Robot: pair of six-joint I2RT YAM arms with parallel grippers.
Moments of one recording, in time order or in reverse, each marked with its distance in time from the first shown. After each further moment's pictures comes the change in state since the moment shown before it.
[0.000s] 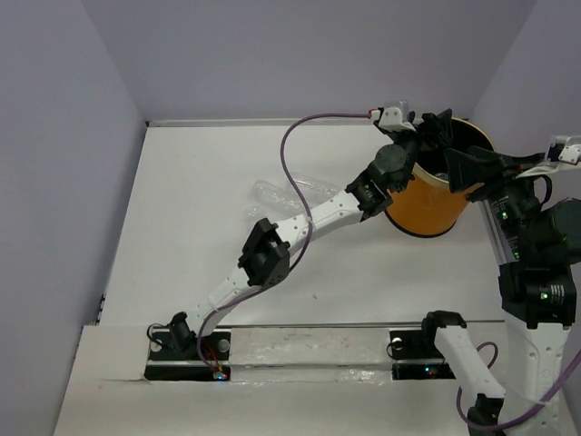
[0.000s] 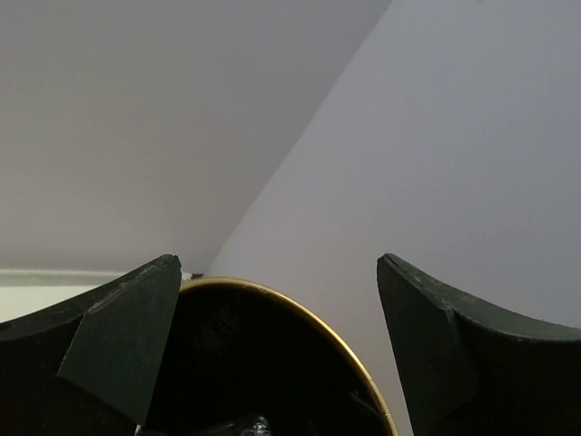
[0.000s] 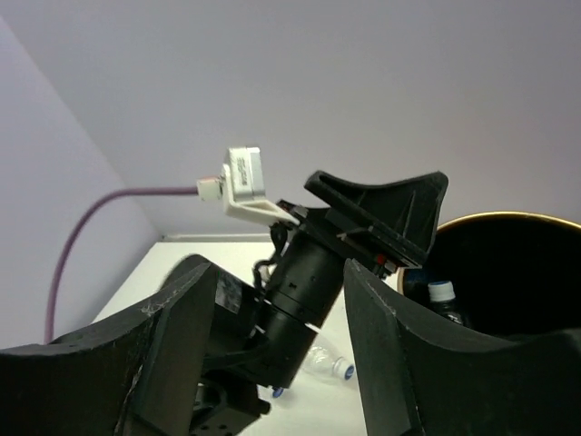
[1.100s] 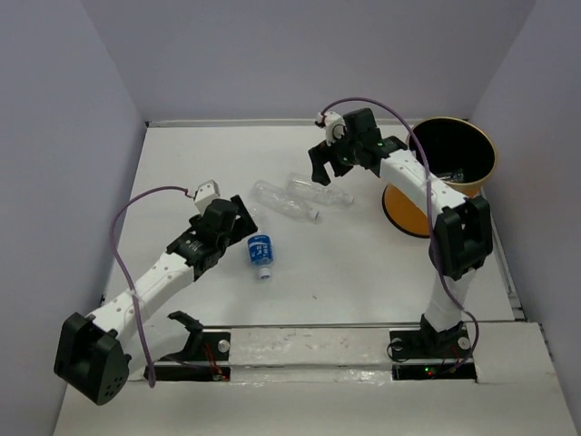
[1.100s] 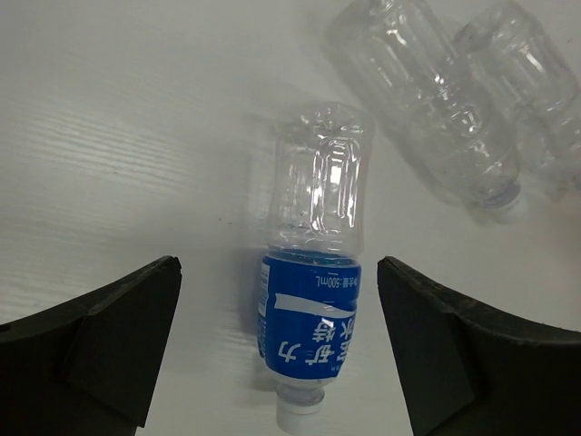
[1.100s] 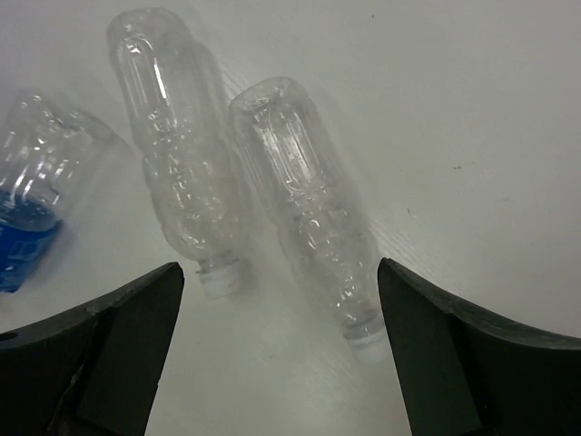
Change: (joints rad) left arm 0.511 -1.559 -1.849 -0.868 0.202 -0.358; right arm 0.468 1.141 0.326 -0.128 -0.059 -0.499
